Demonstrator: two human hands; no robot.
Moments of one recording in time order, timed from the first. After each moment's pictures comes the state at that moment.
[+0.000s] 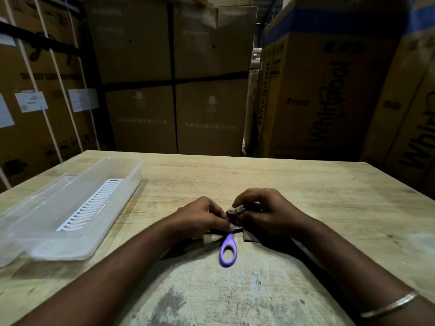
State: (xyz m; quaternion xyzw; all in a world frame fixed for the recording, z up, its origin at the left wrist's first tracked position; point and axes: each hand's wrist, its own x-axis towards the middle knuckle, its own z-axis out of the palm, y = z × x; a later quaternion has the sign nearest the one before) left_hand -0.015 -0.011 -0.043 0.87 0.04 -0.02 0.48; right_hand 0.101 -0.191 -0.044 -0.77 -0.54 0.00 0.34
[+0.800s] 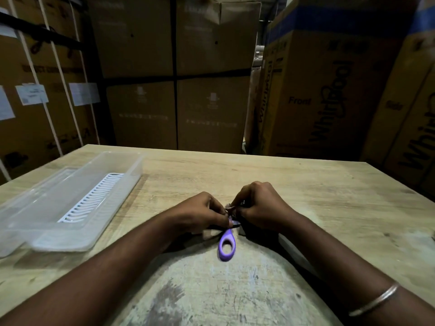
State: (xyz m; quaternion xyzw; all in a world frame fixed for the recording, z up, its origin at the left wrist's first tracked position) left_hand -0.015 -0.014 -0.040 0.89 0.06 -0.03 0.45; right_hand 0.087 -0.173 -0.037 -0.85 -0.45 0.00 0.29
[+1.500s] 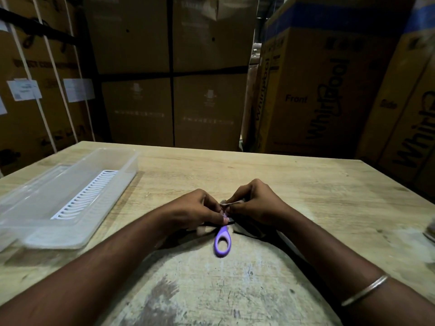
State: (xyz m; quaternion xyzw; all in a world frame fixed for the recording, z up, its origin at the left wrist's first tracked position) left_hand -0.013 -0.010 -0.041 0.88 0.05 -0.05 0.47; right_hand 0.091 -0.174 -0.038 -0.84 -0.38 0.11 0.38
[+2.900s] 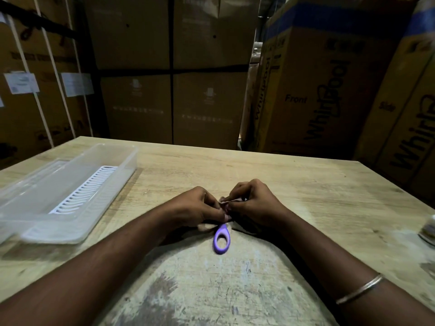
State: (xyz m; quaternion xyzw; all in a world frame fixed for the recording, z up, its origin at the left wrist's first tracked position) left_hand -0.014 -0.016 -0.041 0.88 0.09 -0.03 0.46; right_hand 0.094 -0.172 -0.047 -0.81 -0.41 0.07 0.41
